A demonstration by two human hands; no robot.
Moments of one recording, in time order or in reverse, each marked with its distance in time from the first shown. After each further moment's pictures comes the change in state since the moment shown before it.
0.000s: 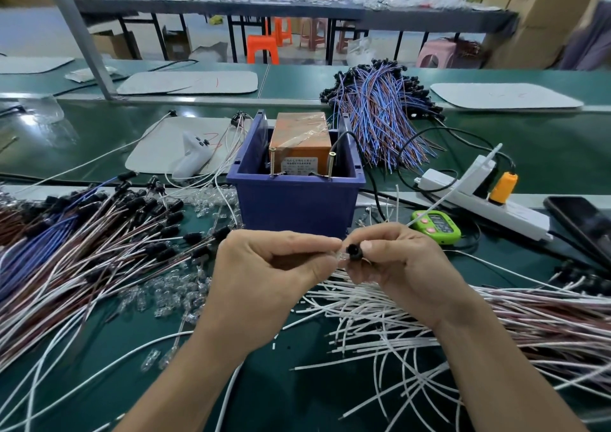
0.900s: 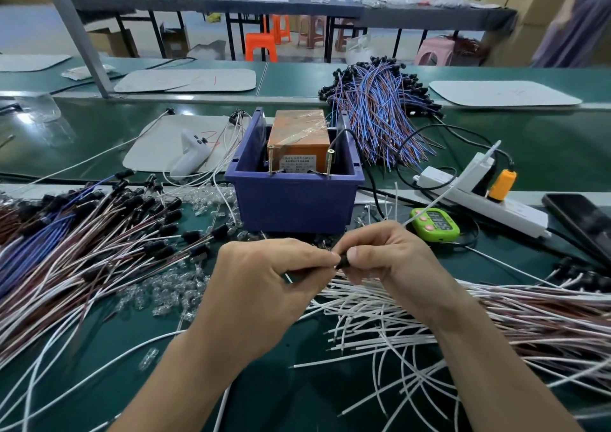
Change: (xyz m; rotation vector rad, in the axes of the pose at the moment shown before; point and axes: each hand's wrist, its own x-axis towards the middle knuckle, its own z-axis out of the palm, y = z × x) left_hand -0.005 -0.006 -0.005 0.501 -0.019 0.320; right_hand 0.004 0.006 -0.001 -0.277 0.002 -0.044
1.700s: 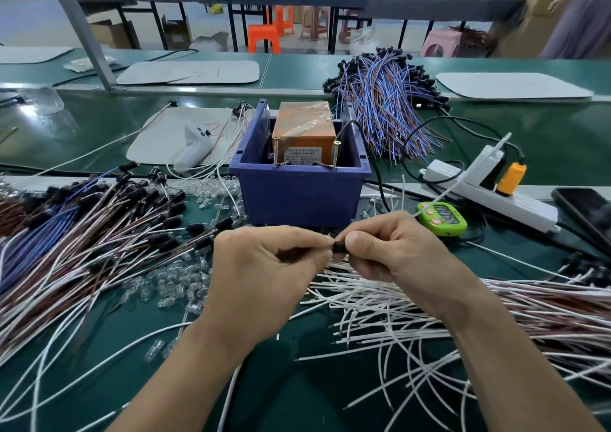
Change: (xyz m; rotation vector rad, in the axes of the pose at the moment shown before) left_hand 0.001 -0.006 0.009 -0.107 0.133 -0.206; right_hand -0.001 -0.007 0.003 -0.026 -0.010 0.019
